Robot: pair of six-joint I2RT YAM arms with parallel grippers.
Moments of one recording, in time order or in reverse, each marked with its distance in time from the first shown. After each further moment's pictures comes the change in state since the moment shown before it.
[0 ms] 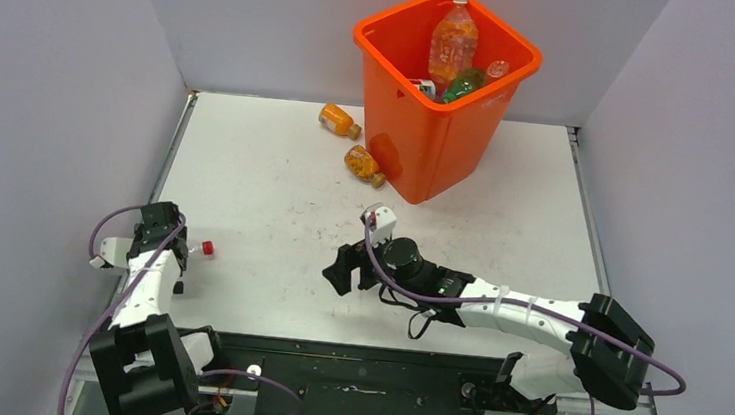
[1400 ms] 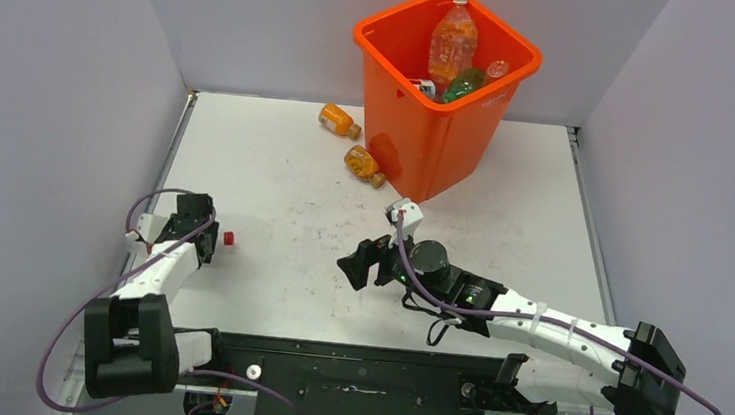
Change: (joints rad) left arm -0.191 0.171 -0.012 0.258 0.046 -0.041; right arm -0.001 -0.229 -0.024 -0.081 0.097 -0.030
